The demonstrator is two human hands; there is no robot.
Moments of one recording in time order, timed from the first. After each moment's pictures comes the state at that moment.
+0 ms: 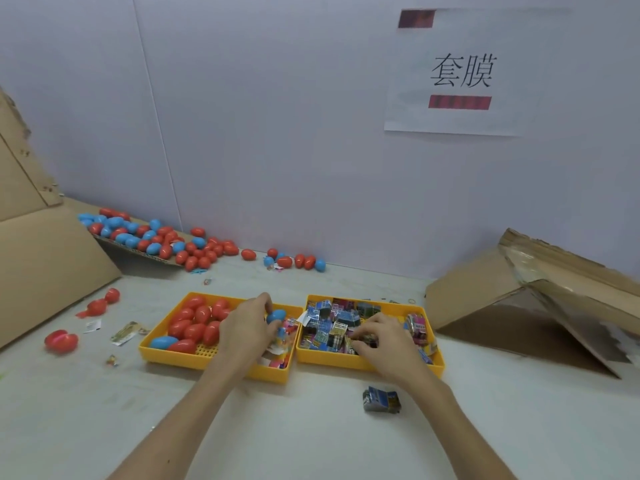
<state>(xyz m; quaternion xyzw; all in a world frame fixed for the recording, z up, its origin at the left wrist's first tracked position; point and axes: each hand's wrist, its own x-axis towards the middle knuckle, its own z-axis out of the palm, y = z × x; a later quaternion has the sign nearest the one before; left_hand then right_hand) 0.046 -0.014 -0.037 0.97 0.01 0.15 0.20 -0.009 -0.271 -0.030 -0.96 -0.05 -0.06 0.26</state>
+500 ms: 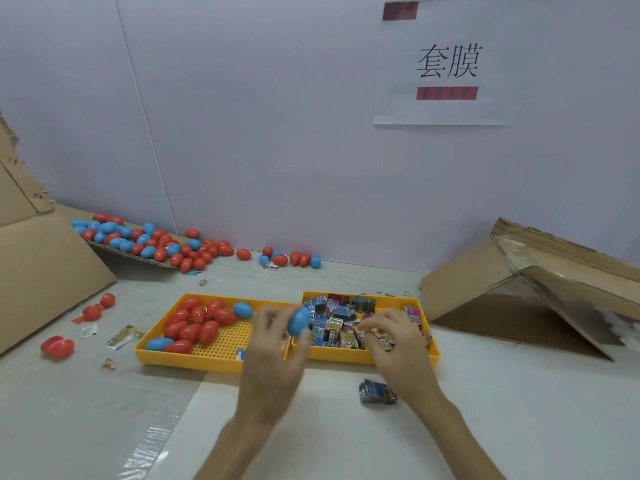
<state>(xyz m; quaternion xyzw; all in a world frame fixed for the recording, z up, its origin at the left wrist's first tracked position) -0.046 -0.063 -0.039 0.81 -0.17 0.35 0.43 -0.043 -0.279 -0.042 -0.87 -0.13 -0.29 0.38</state>
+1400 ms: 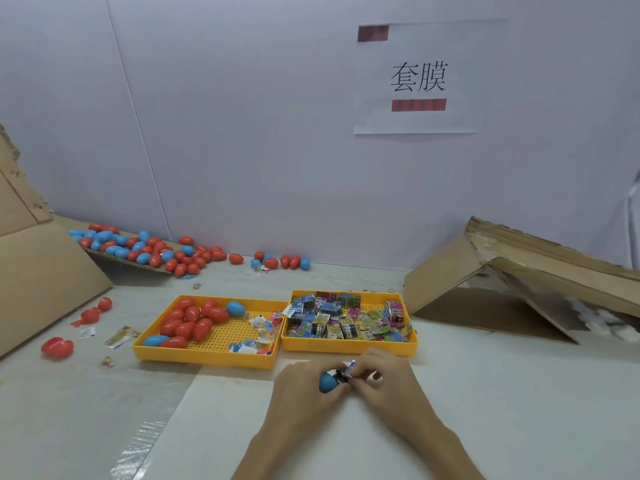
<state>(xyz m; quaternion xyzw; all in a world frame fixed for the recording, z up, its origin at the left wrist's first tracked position) -0.073 -0.106 -0.075 0.91 -0.20 0.12 0.33 -0.093 -0.288 -0.071 -0.89 -0.15 -0.18 0.40</state>
